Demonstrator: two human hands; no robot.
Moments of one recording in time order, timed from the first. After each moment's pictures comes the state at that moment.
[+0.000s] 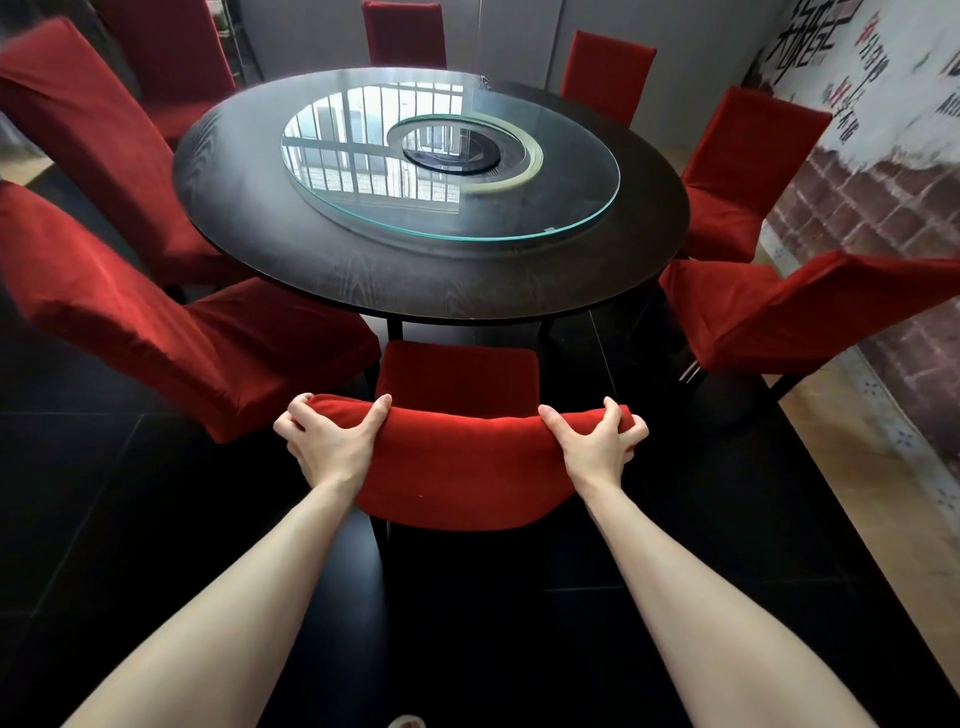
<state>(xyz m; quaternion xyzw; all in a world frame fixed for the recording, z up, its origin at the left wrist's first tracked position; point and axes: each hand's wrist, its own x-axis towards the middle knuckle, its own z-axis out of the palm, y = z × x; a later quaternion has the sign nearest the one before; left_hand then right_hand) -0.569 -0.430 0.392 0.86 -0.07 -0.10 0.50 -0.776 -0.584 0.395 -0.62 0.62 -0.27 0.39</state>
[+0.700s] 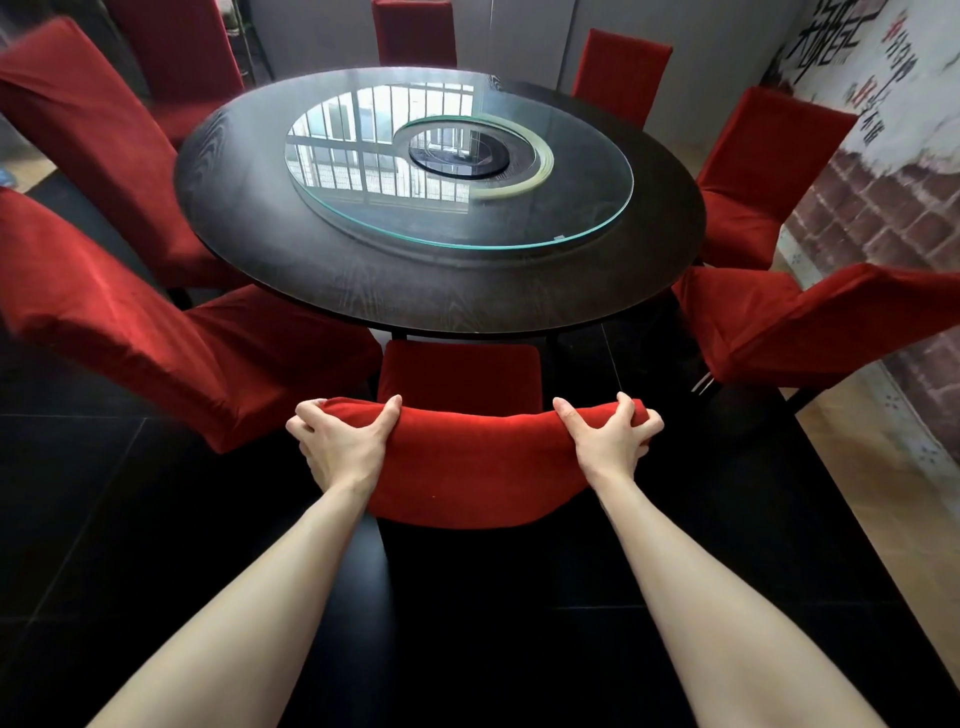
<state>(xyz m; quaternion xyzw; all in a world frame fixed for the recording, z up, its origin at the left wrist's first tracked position) -0.554 -0.474 0.392 0.87 -0.04 -0.08 0.48 -0.753 -0.638 0.395 -0.63 0.63 -0.26 0.37</state>
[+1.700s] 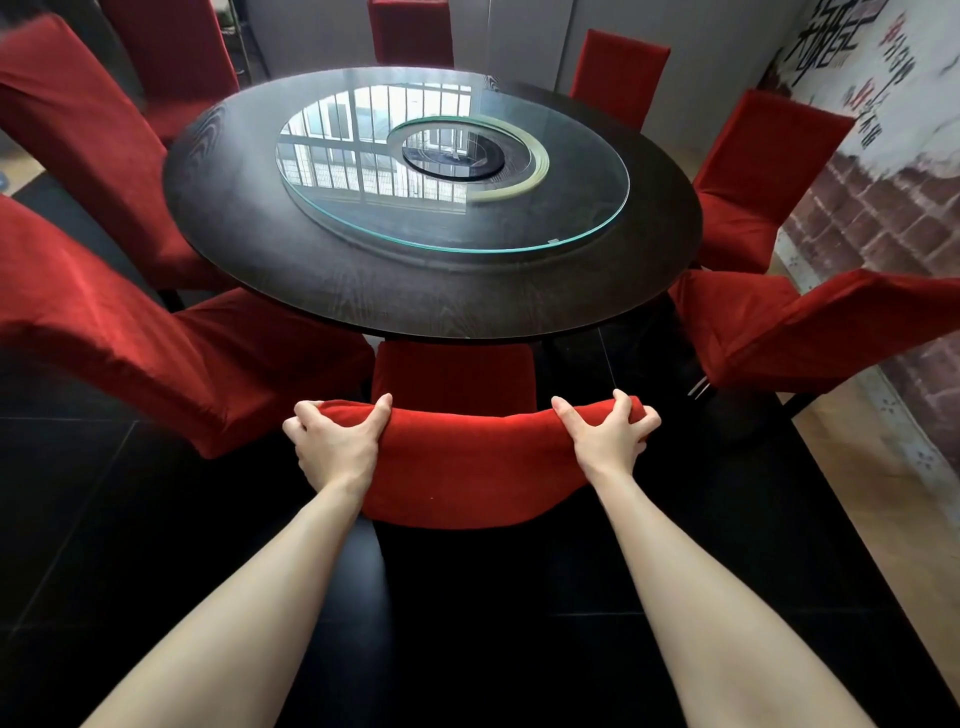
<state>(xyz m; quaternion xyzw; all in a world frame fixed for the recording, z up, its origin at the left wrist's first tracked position) -0.552 -0.495 0.390 0.87 -0.03 -0.08 0.48 -0.753 -0.667 0.394 -0.64 0.63 -0.24 0.36</state>
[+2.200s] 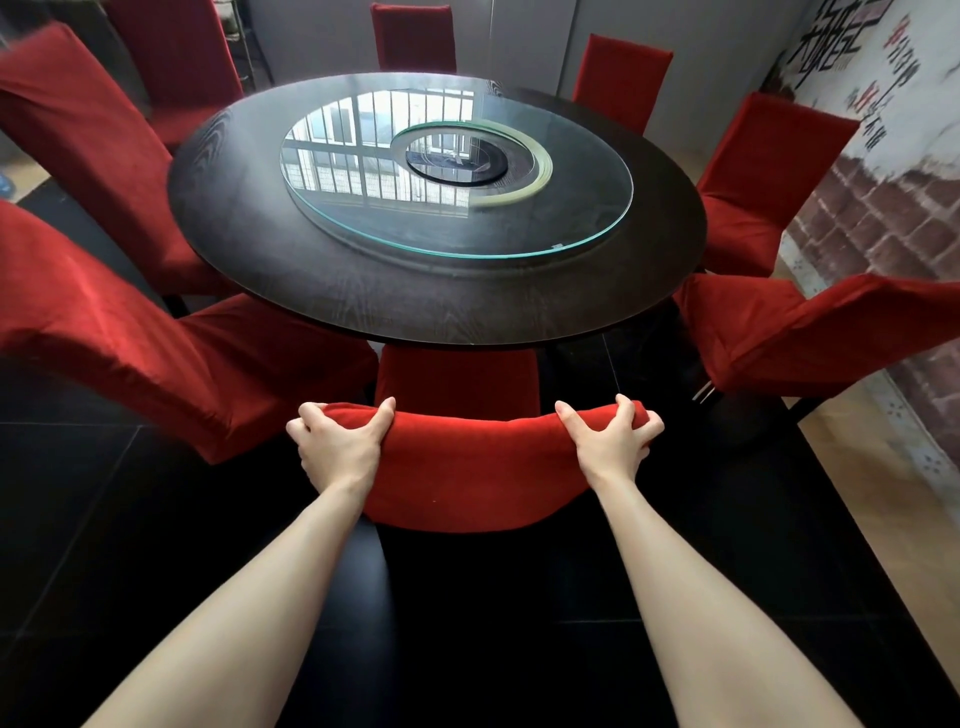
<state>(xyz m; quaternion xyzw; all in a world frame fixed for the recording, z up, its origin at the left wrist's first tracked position) -0.541 -0.499 0.390 0.88 -0.04 -0.09 0.47 -0.745 -0.668 0.391 -0.64 0.63 -0.25 0.36</state>
